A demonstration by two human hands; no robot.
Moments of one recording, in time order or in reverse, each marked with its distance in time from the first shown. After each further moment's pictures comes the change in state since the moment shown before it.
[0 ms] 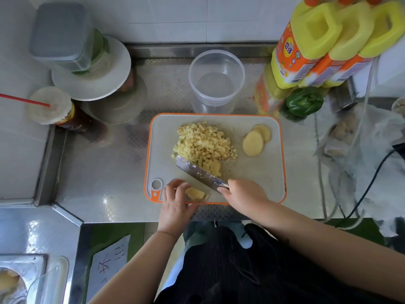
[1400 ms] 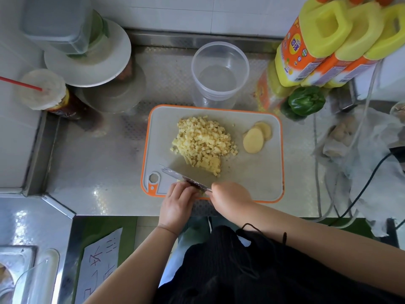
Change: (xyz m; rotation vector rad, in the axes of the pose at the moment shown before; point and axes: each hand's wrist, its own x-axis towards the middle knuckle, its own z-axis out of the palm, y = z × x) left_hand -0.004 -0.005 0.017 0.020 0.085 0.205; right_hand 0.000 -0.032 0.015 -0.106 -0.031 -0.094
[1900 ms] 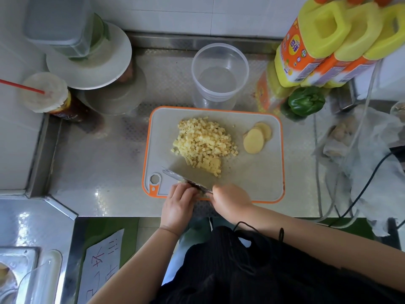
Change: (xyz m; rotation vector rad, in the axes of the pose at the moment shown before) left_hand -0.003 0.001 0.000 0.023 0.003 -0.012; right_hand 0.000 0.001 0.010 0.037 0.012 0.005
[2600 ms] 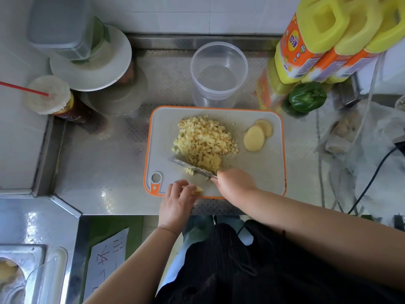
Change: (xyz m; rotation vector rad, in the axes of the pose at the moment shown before) left_hand -0.001 0.001 -0.011 0.132 -0.059 -0.024; right_hand 0.019 0.016 -0.021 -0.070 0.045 0.008
